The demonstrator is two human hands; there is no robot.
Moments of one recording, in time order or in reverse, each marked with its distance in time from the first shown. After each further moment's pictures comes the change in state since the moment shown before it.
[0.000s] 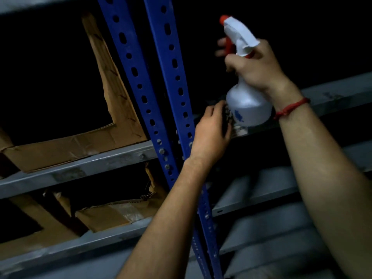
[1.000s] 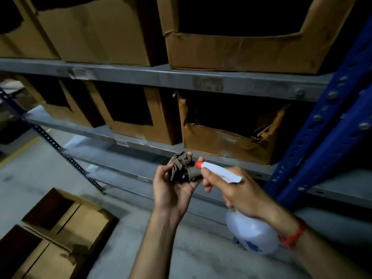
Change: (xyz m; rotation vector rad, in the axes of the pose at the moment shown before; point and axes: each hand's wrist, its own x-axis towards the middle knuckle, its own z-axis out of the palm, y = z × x) left_hand -0.320 -0.147 -0.157 -1.687 0.852 -1.023; right_hand -0.298 -0.052 0.253 0.197 -1.037 0.388
